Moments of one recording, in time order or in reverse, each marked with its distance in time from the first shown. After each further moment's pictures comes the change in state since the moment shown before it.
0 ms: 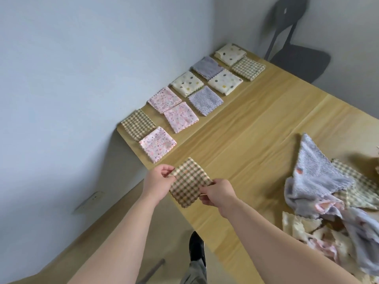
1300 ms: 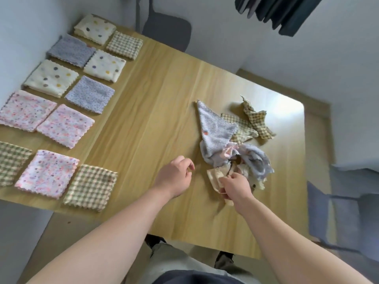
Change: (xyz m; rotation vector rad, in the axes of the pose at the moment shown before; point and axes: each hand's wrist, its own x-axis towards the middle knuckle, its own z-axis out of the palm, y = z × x) left_hand -0.035 0.073 0.171 0.470 -0.690 0.968; right_hand -0.082 0.095 -0.143 0.249 0.782 0.202
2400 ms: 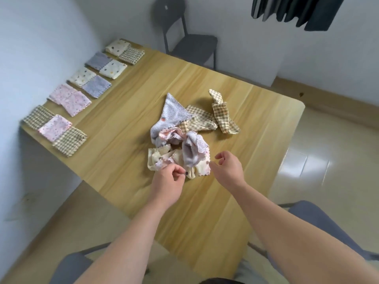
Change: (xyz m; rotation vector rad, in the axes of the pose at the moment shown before) left_hand 0.007 0.305 0.239 -0.126 0.473 -0.621; right_hand 0.194 0.095 -0.267 -0.263 -0.318 -0.681
